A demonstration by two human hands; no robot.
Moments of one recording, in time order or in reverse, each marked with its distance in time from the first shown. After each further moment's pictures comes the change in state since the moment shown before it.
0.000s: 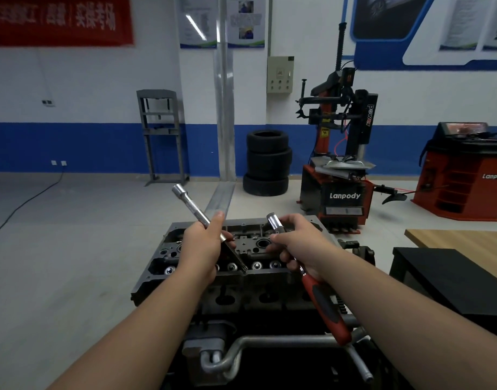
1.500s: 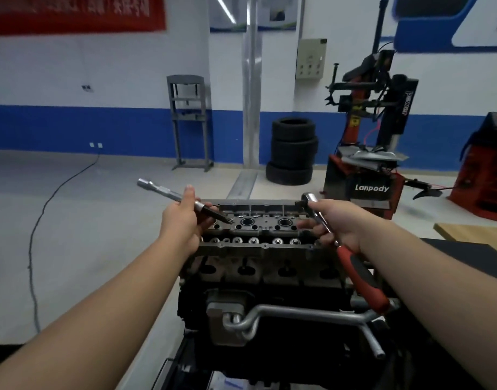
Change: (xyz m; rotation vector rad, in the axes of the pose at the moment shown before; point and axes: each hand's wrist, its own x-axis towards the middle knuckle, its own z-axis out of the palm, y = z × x) left_hand 0.010 0.017 -0.075 -0.299 0.170 -0.094; right_hand -0.002 -0.012 -0.024 0.177 -0.138 0.210
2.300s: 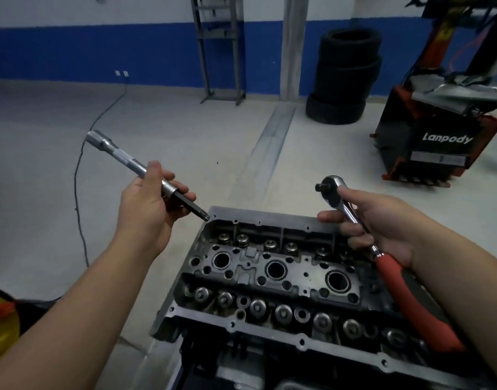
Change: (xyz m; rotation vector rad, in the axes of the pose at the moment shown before) left_hand 0.105 0.044 -0.006 0.161 0.068 0.160; right_hand 0.128 -0.055 0.014 0.124 -0.156 0.198
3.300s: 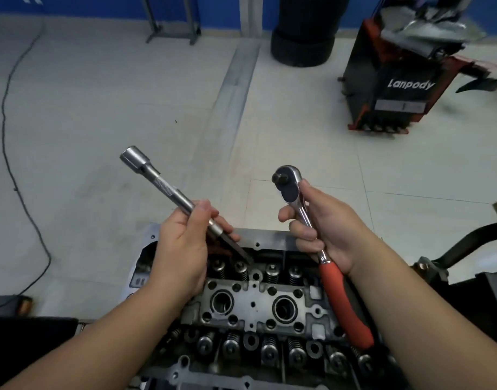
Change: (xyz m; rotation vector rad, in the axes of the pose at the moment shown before) left_hand -0.050 -0.046 0.112 0.095 -0.266 -0.207; right_hand 0.027 -0.005 -0.021 0.282 -0.103 0.004
